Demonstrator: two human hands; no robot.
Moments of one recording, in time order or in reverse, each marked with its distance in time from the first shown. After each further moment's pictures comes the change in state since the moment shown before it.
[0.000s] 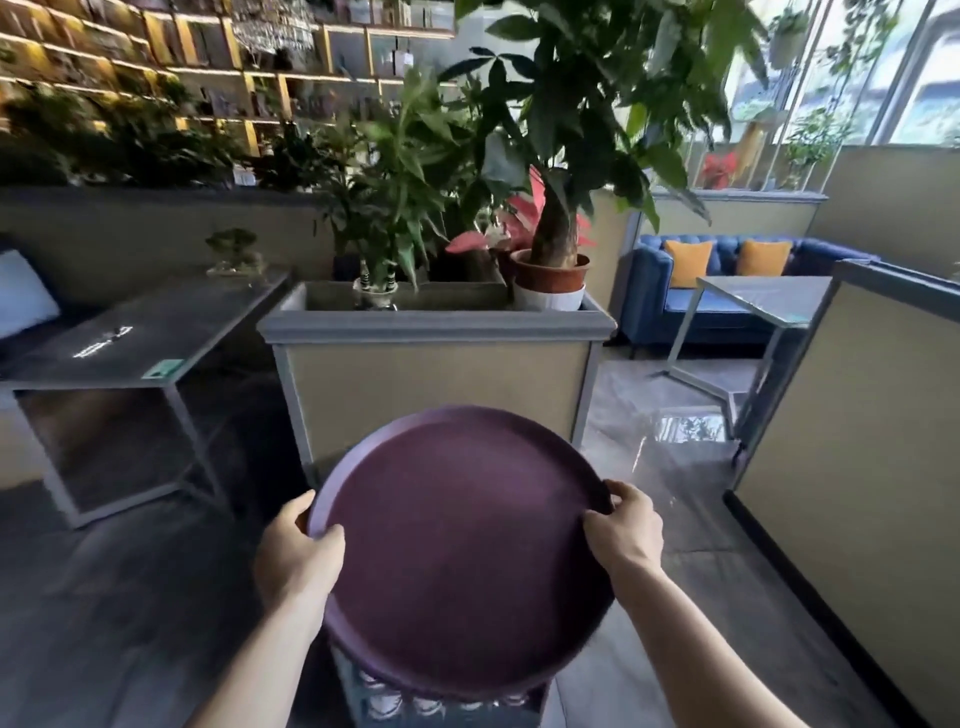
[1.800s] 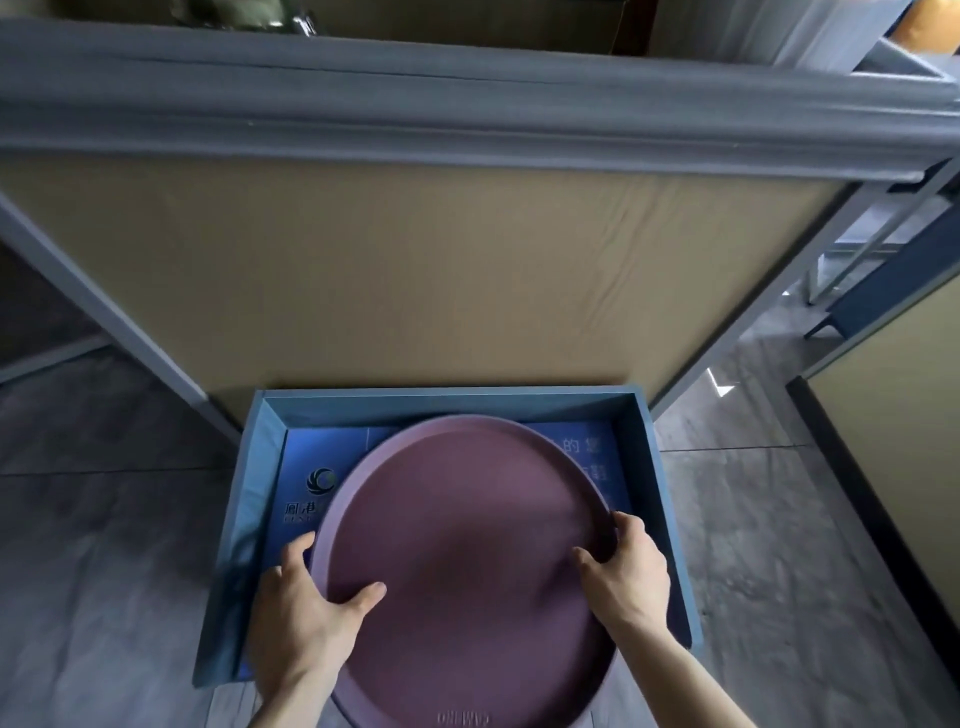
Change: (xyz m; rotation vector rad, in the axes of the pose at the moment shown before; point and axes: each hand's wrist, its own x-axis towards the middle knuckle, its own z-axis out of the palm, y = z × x) left_hand 0.225 -0.196 0.235 0.621 -0.174 -0.133; right_hand 0.247 0.155 0.269 -0.488 -0.175 0.163
